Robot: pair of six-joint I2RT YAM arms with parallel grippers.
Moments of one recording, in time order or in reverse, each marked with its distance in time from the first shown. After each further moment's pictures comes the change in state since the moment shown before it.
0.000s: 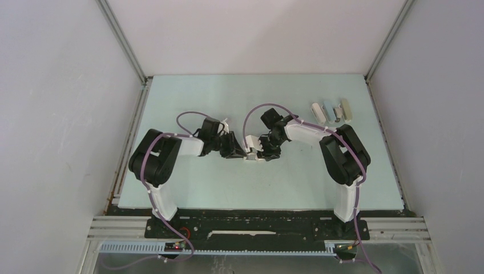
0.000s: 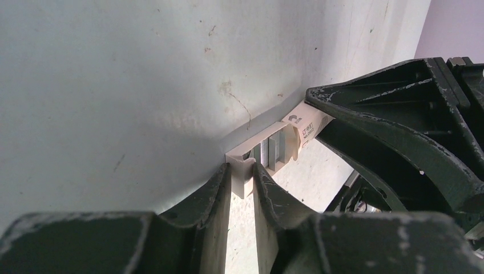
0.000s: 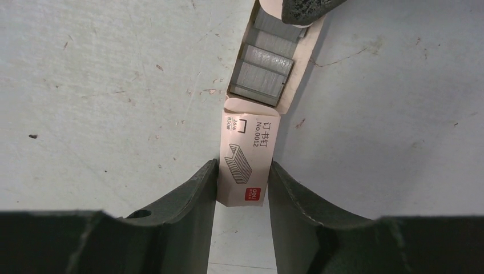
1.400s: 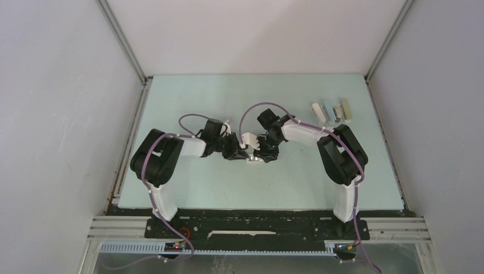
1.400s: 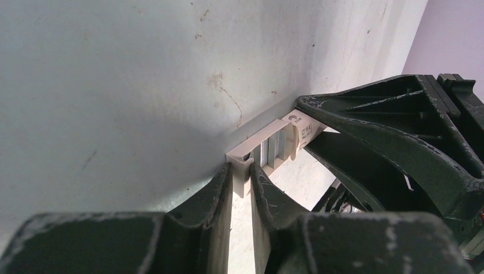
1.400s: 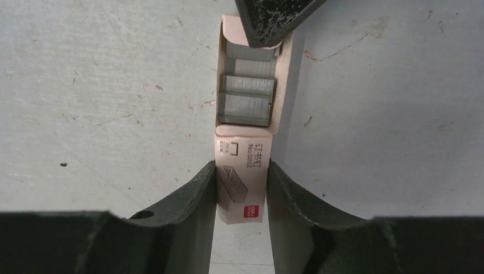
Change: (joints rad) left arm -0.031 0.007 0.006 -0.003 -0.010 -0.079; right arm 0.029 0.013 0.023 -0.014 0.045 0.203
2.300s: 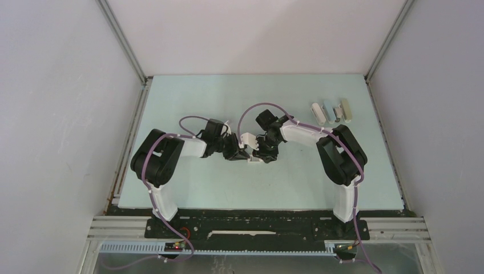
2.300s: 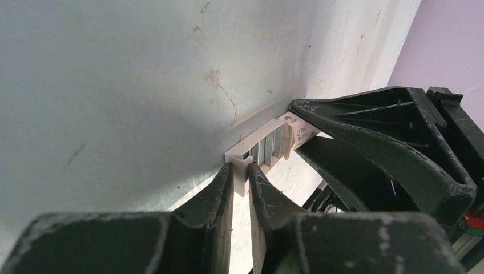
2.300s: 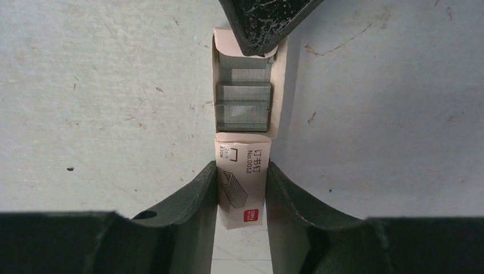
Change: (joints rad) left arm -0.012 0.000 -0.002 0.004 0.000 -0.080; right arm 0.017 0.006 0.010 -0.011 0.037 0.060
